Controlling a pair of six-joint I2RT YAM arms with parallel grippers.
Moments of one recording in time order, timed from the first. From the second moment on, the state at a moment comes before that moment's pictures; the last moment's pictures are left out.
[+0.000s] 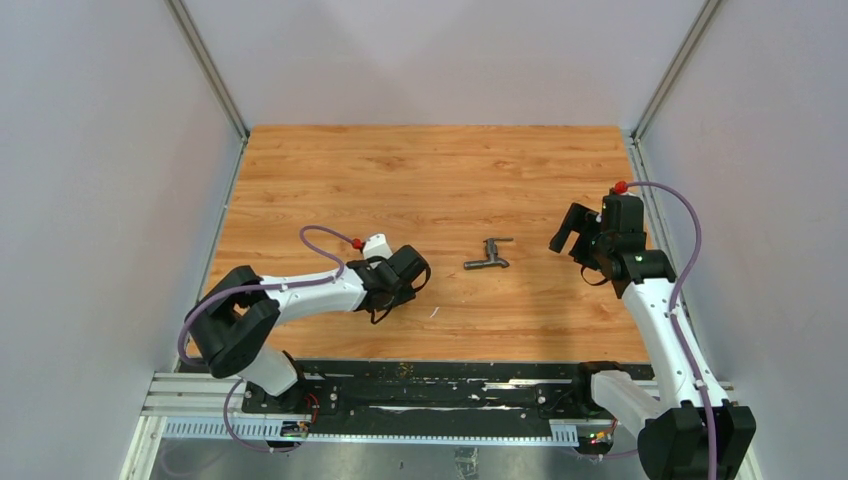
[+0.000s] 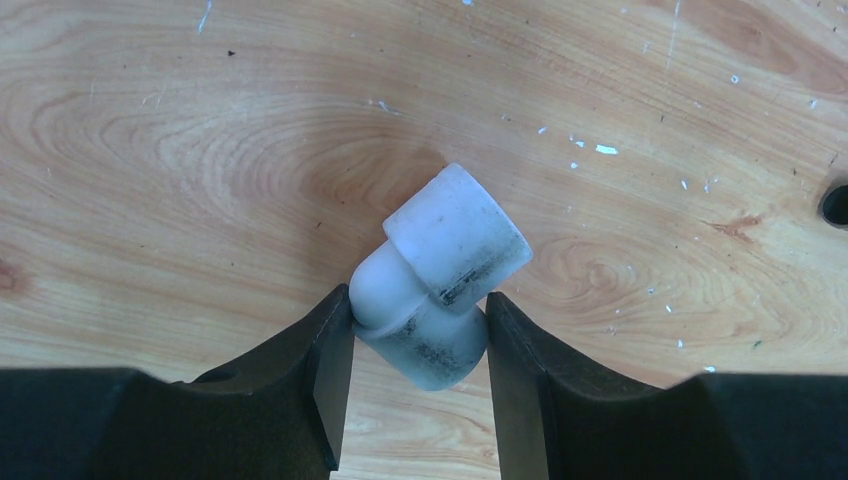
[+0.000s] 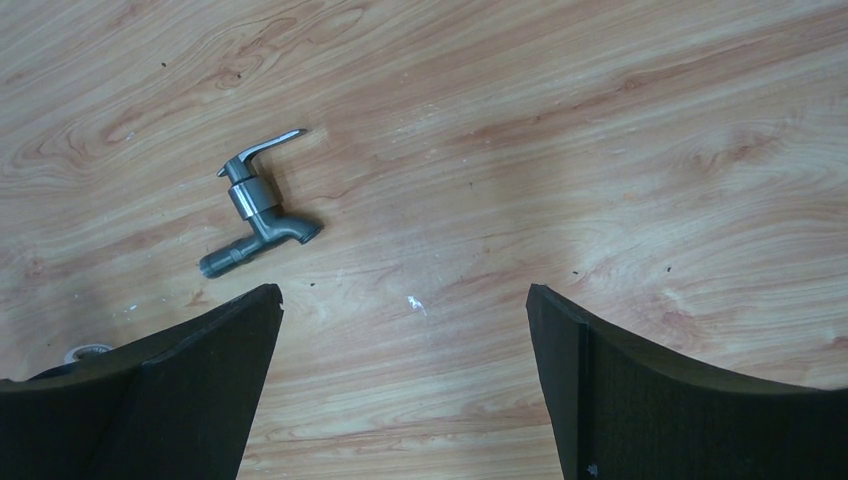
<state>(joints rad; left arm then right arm) -0.88 1.52 0.78 -0.40 -0.44 -1.20 0.04 0.96 0.86 -0.65 0.04 0.43</state>
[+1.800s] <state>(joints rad) -0.73 1.28 0.71 0.27 0.63 -0.57 0.63 1.21 1.16 -0.72 -0.43 0.50</state>
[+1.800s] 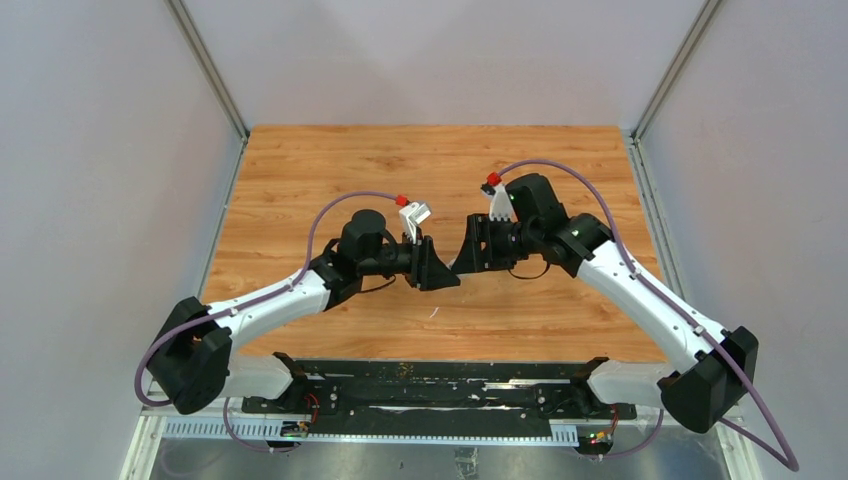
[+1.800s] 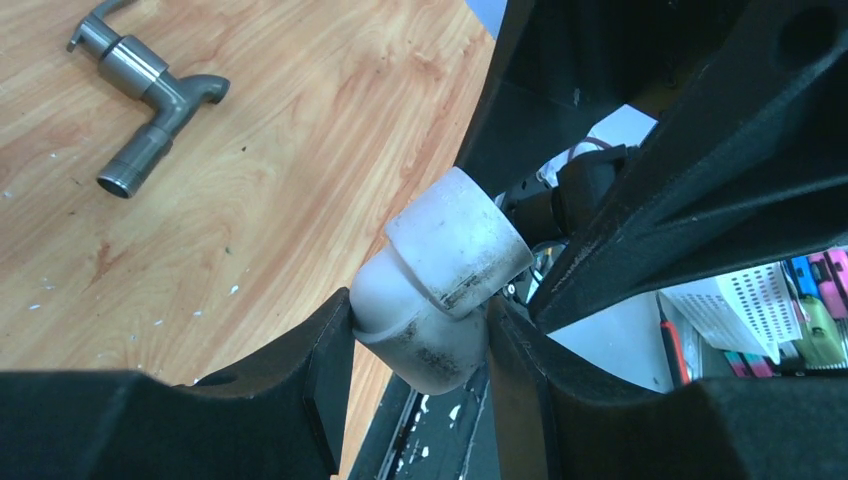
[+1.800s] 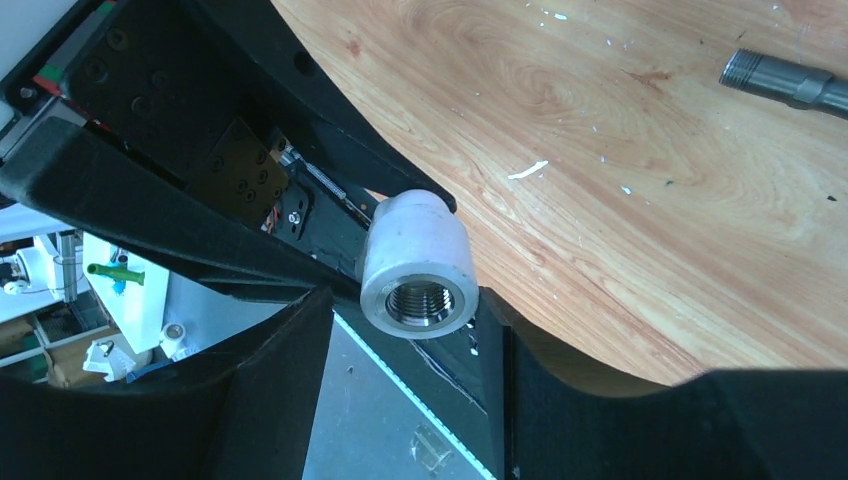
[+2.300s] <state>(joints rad) -0.73 1.27 0.72 0.23 0.60 -0.51 0.63 1.26 1.18 -0.73 -0.46 0.49</state>
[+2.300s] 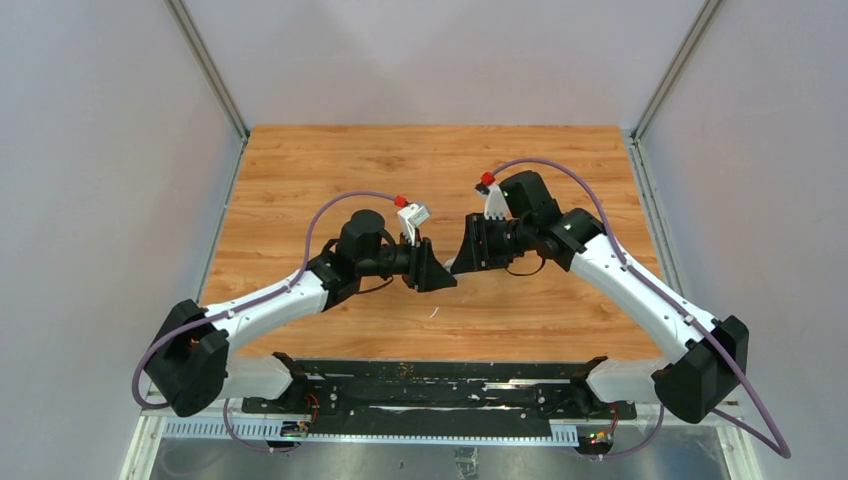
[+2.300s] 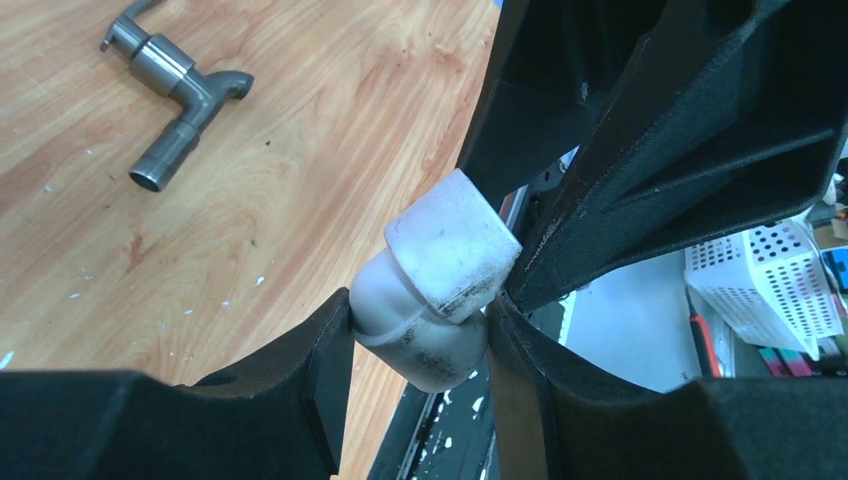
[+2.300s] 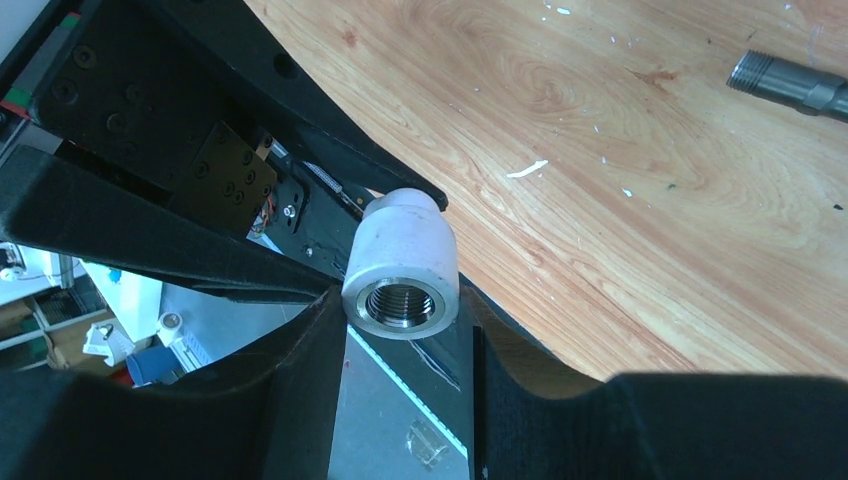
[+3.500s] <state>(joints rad) -0.72 1.01 0.61 0.29 0.88 -0.39 0.81 1.34 1.45 -1.00 -0.81 -0.50</state>
